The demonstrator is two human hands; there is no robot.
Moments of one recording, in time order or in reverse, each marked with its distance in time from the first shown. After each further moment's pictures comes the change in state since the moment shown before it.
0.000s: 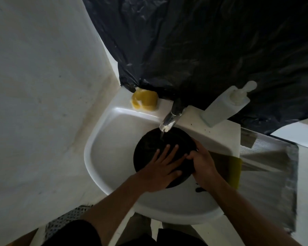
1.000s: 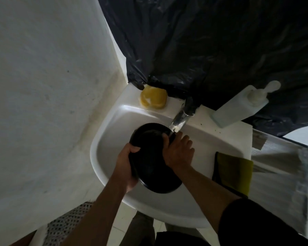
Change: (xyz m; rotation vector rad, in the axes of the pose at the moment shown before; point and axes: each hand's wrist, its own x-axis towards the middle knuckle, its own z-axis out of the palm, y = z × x) left_hand -0.075 -0.015 -0.068 -2.002 0.617 -0.666; right_hand 0.052 0.039 0.092 -1.265 0.308 -0.255
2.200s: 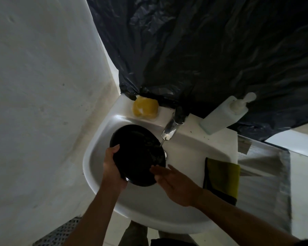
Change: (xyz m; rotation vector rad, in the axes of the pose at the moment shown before) left_hand 0.003 0.013 0.003 -0.169 0.132 0.130; right_hand -0.052 0.056 -0.041 0.048 -0.638 -0.649
